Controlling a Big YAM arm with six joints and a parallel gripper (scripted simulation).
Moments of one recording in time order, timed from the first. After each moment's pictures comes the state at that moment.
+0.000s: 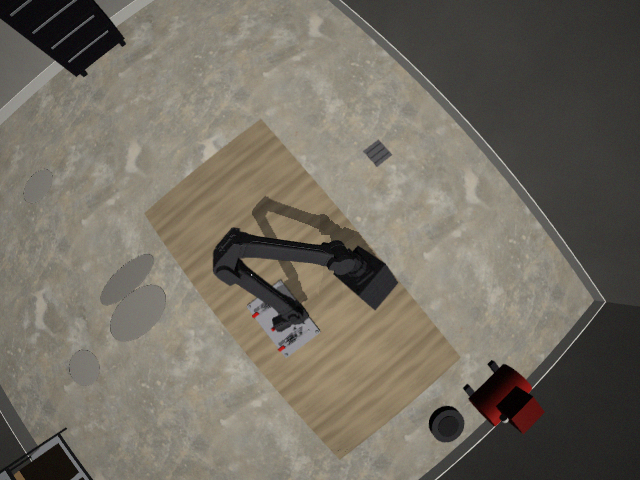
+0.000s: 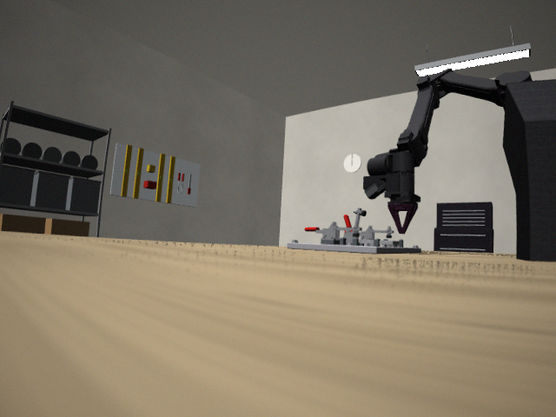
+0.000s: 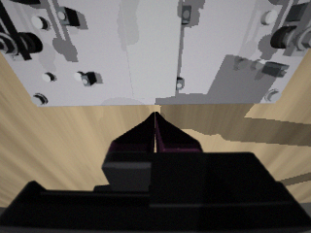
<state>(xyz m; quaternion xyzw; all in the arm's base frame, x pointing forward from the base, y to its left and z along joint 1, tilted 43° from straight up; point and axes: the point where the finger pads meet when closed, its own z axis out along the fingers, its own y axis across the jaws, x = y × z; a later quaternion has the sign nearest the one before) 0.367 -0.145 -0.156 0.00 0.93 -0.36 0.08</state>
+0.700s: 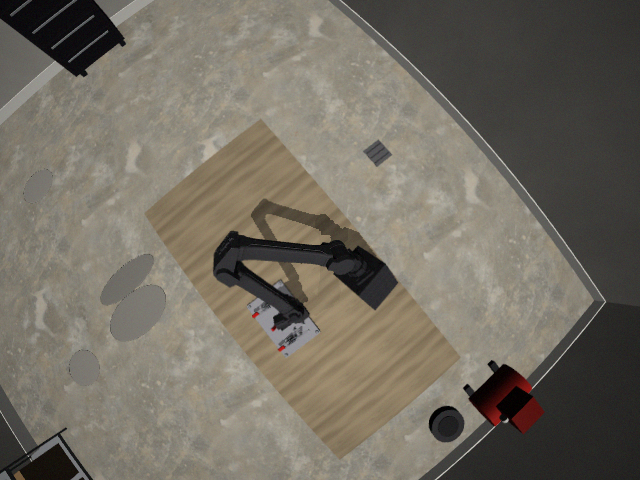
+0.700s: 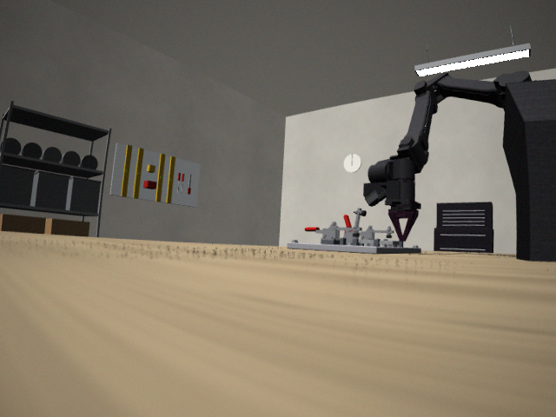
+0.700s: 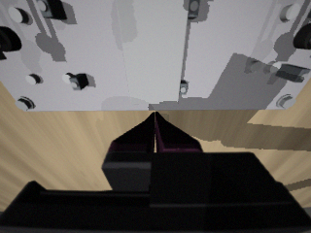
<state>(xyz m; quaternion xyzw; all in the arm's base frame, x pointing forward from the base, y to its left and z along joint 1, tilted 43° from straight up) 0.367 -0.158 -0.170 0.00 0.93 -0.36 0.08</state>
